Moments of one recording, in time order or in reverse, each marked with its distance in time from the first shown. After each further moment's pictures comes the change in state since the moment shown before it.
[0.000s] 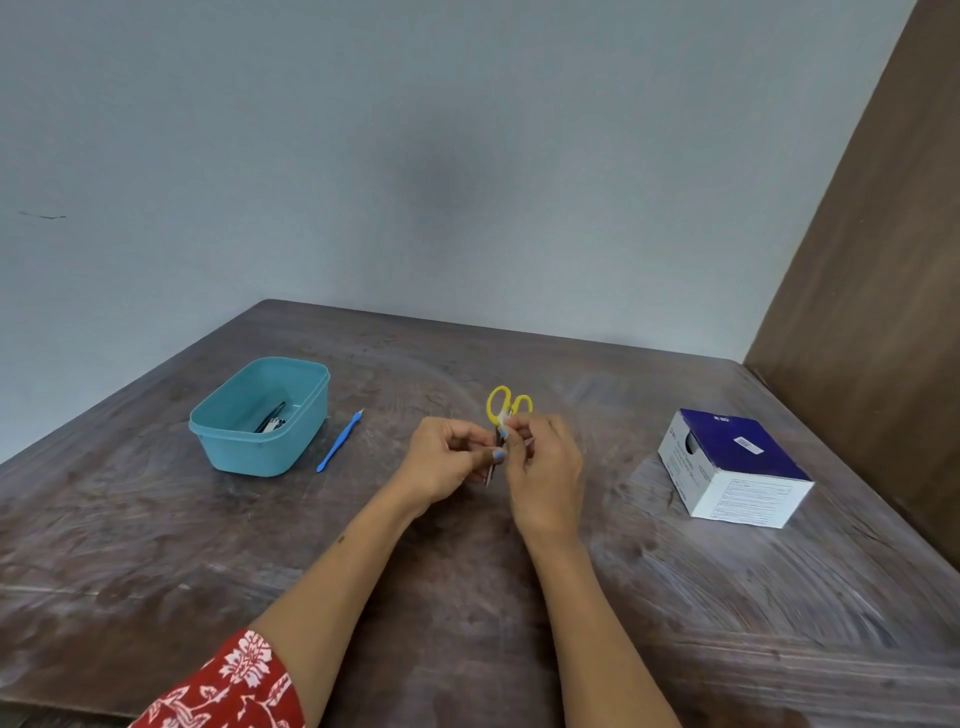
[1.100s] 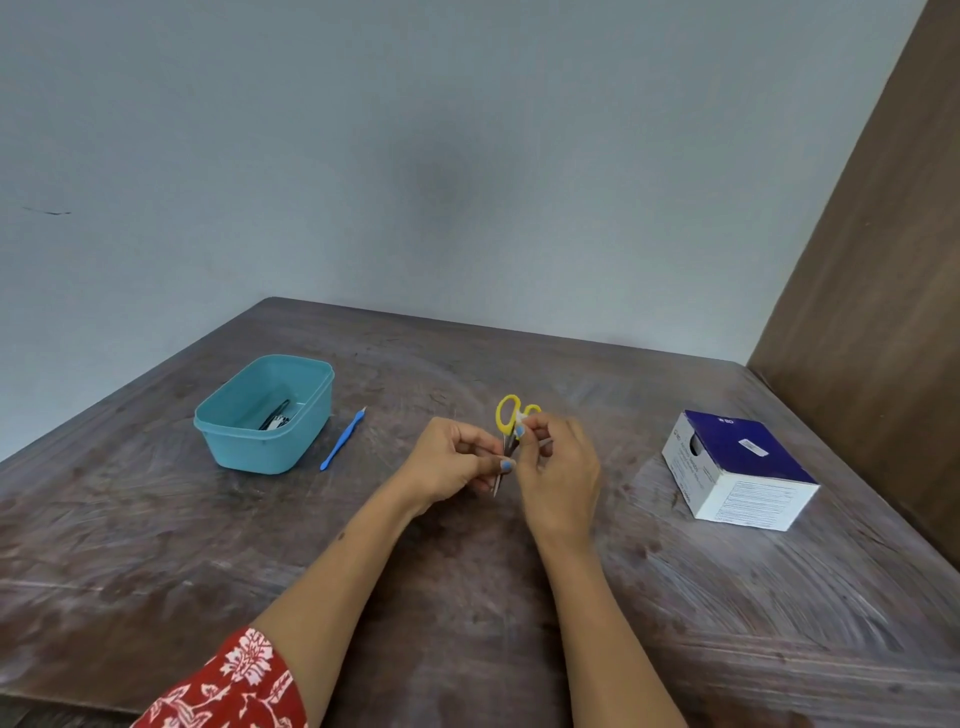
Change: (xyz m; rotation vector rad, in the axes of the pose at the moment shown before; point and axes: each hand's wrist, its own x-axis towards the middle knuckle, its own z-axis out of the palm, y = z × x) left_hand -0.005 0.006 -0.004 0.000 -0.132 -0.060; right_hand 0.000 0.001 -0.005 -0.023 0.062 0.055
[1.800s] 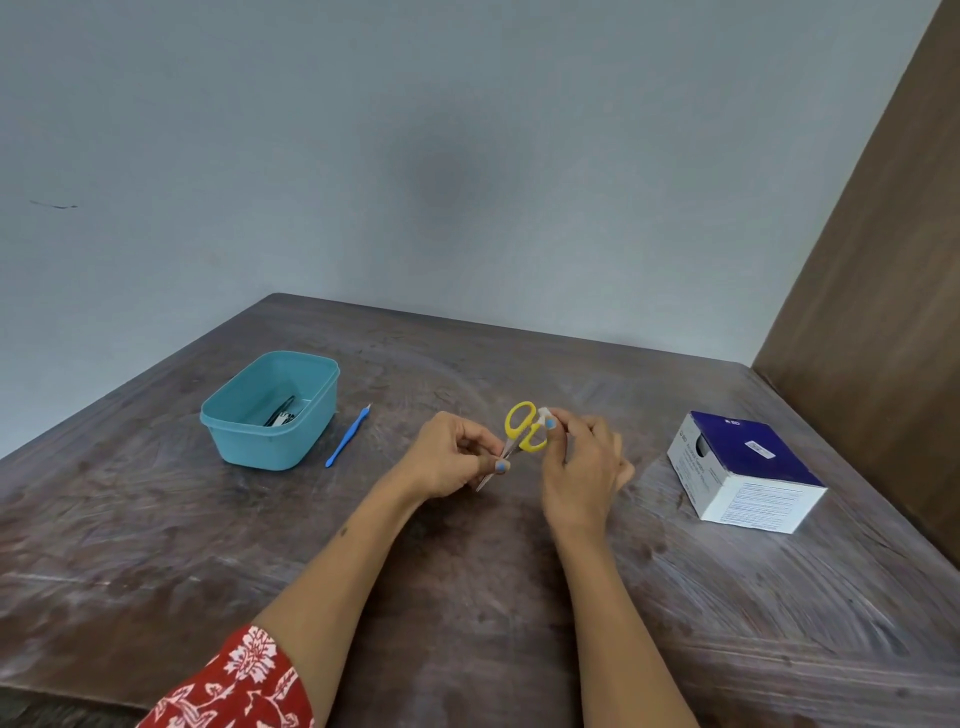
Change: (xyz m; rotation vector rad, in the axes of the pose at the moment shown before) left_hand 0.003 0.001 -0.010 0.242 0.000 0.067; right_hand 0.007 0.009 -0.006 -0.107 0.006 0.102
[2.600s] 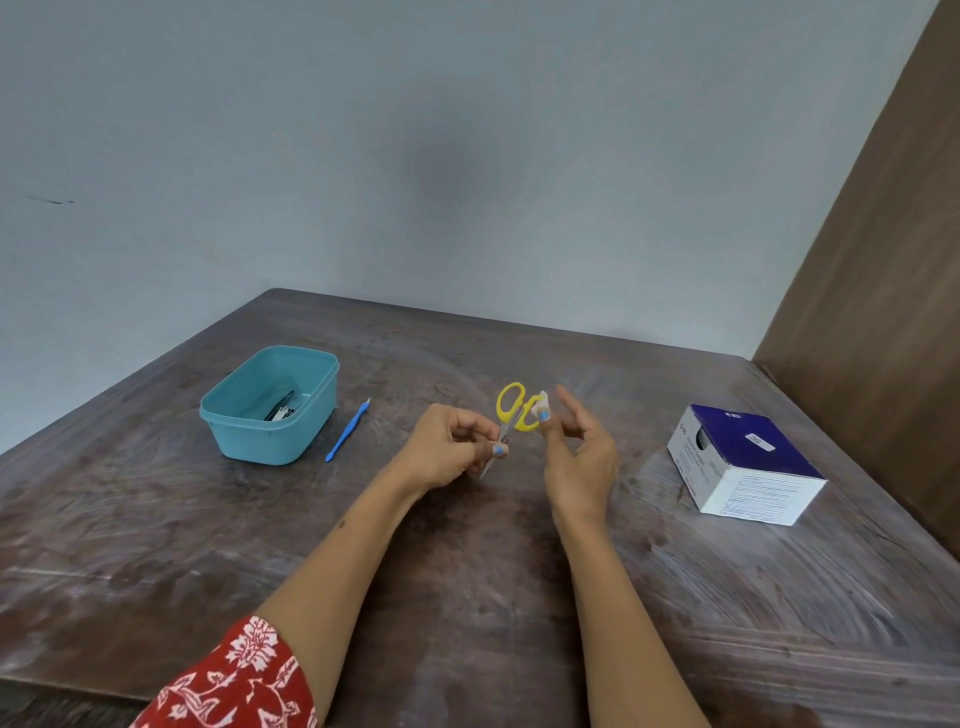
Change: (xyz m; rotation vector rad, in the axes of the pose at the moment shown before) left_hand 0.000 -0.003 0.000 -0.143 0.050 -0.002; right_hand 0.002 -0.004 0.002 0.490 -0.081 0.201
